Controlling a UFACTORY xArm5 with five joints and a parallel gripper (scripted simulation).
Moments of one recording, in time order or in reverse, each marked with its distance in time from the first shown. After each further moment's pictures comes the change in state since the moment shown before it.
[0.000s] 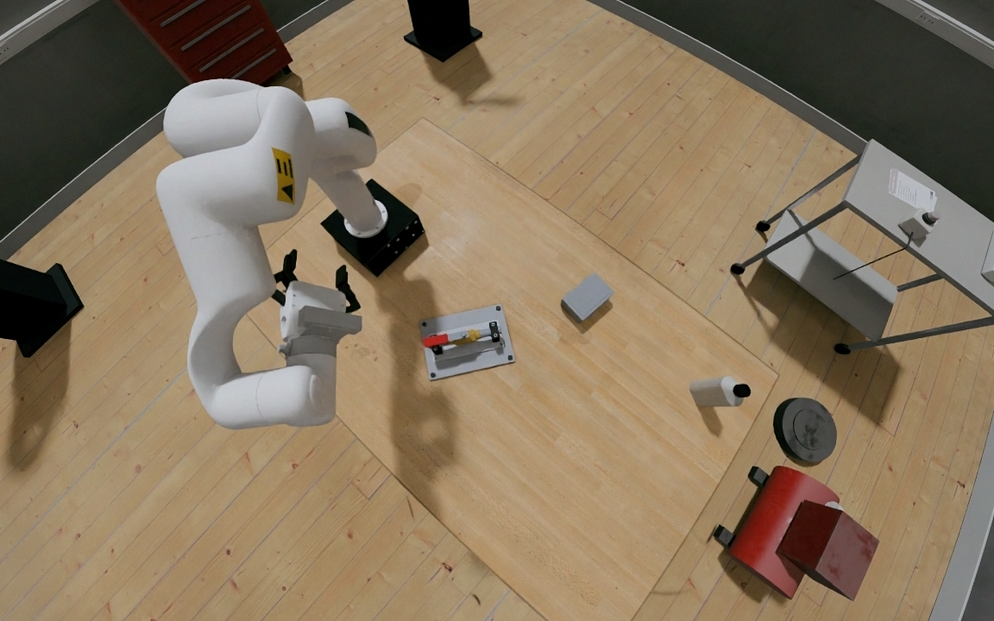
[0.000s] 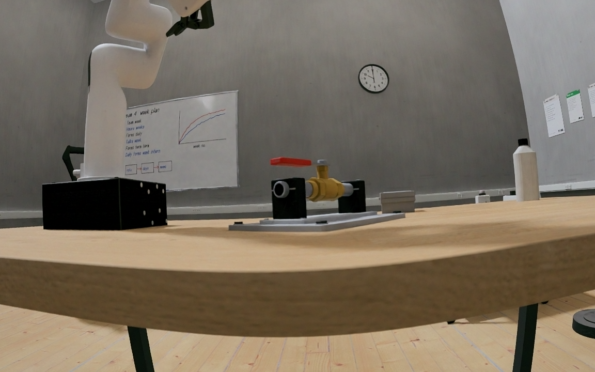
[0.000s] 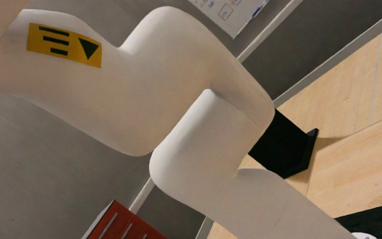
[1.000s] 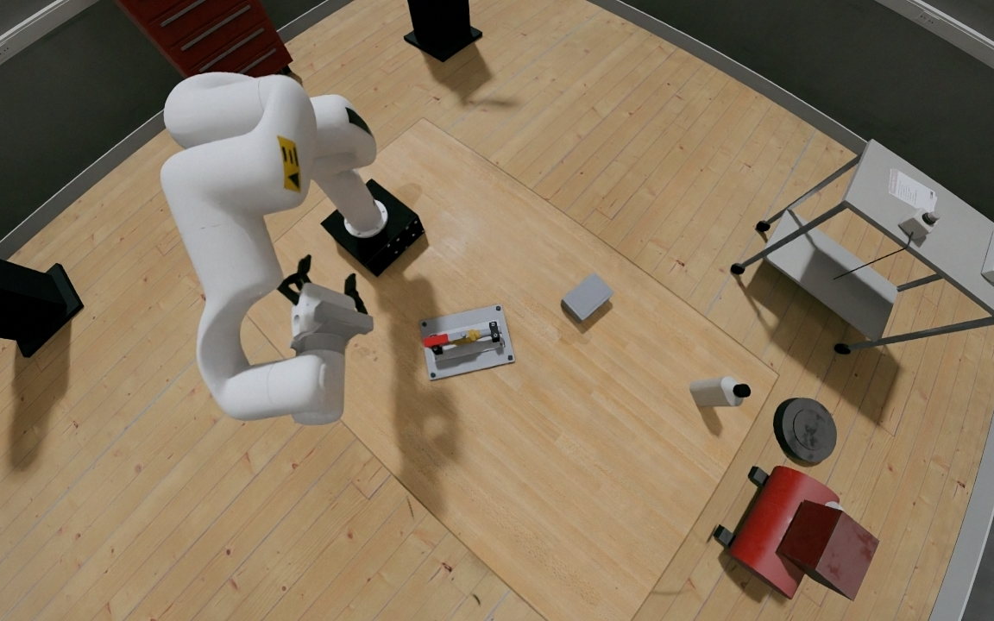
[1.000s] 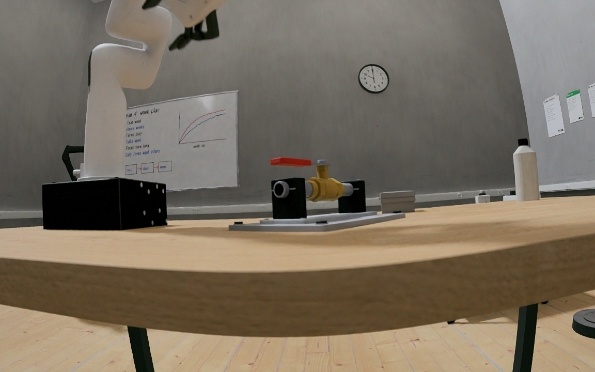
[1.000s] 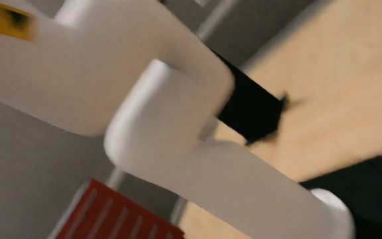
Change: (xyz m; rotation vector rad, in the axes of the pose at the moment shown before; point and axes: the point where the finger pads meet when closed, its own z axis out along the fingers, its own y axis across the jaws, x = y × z) arm -0.012 0.029 0.000 -0.085 -0.100 0.078
